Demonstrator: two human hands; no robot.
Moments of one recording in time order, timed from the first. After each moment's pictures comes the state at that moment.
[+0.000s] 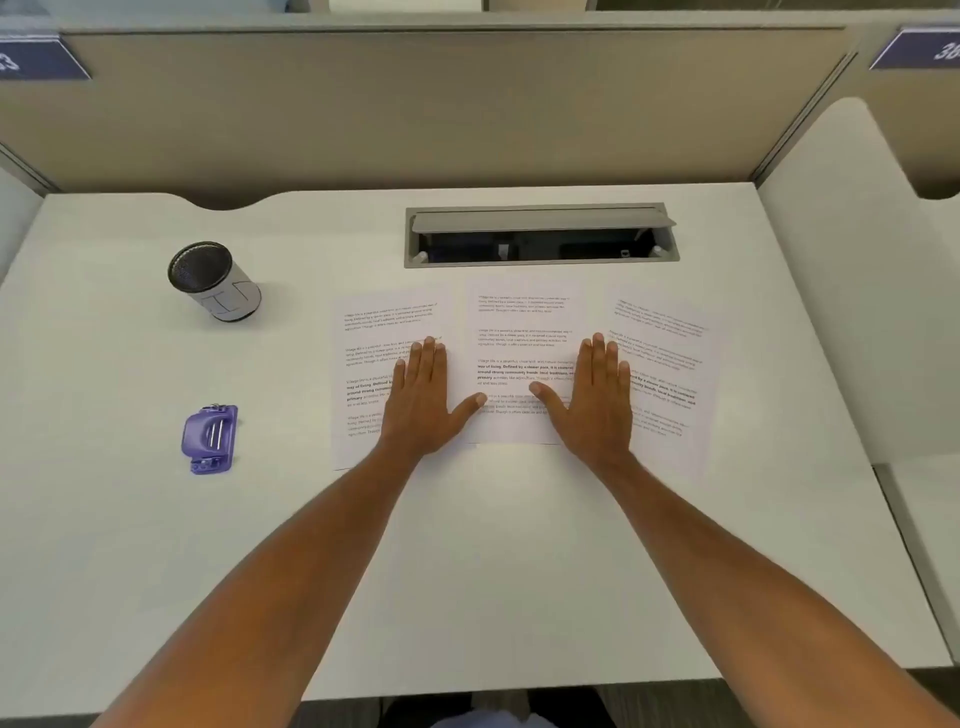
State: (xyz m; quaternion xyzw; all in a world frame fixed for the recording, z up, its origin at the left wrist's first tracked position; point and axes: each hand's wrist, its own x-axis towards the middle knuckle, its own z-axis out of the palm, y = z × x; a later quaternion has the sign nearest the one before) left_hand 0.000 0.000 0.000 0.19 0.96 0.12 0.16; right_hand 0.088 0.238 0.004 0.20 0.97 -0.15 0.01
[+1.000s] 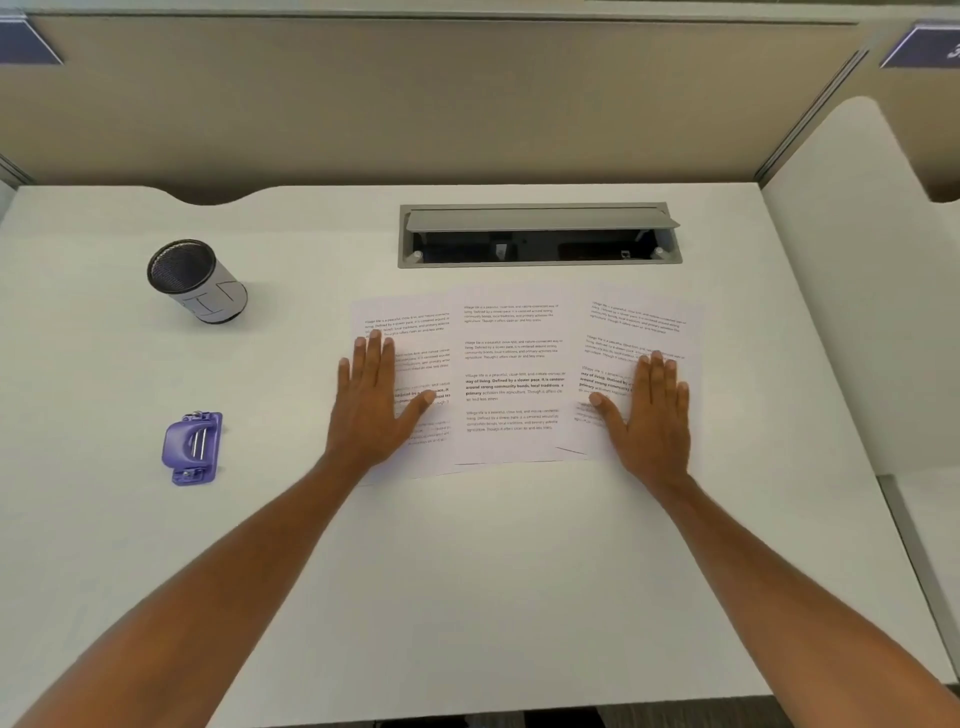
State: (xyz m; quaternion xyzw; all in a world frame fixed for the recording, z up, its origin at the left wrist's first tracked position) left_hand -0.024 -0.061 -0.021 0.19 0.97 0.15 0.08; right_hand 0.116 0.312 -0.019 0.24 0.96 -0.13 0.00
